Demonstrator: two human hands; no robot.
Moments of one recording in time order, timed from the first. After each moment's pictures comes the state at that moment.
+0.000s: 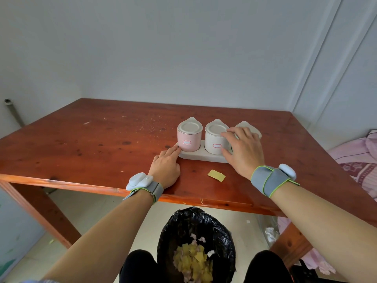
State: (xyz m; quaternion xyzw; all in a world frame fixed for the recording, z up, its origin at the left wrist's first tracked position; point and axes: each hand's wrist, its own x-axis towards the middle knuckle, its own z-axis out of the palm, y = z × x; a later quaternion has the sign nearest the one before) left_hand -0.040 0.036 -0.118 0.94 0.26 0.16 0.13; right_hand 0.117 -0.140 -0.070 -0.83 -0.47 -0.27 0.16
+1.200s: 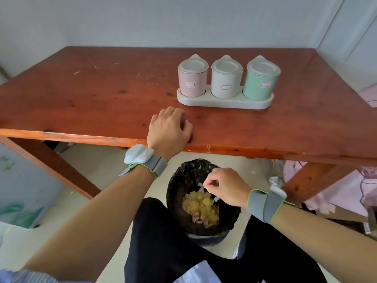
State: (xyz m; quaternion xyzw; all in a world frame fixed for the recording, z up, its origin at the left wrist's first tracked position) left_hand -0.070 -0.006 -0.135 0.91 0.29 0.29 0.10; right_hand 0.004 -0.184 -0.222 -0.82 -0.47 0.24 0.23
